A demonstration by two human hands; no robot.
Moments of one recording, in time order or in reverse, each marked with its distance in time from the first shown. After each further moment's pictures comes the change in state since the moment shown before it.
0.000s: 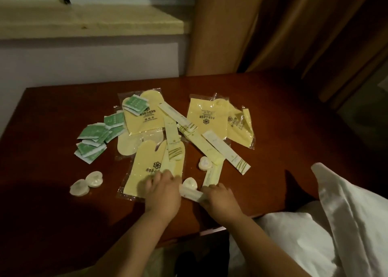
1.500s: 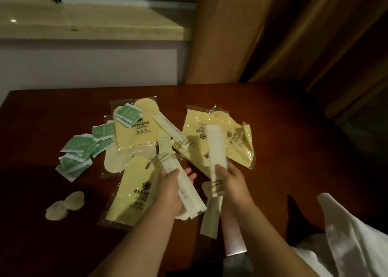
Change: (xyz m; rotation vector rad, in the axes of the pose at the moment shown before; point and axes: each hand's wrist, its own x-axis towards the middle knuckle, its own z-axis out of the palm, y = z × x) left_hand 0.084 0.039 -0.014 -2.068 -0.057 -0.701; right_hand 0.056 0.022 -0.073 1.357 0.264 0.454
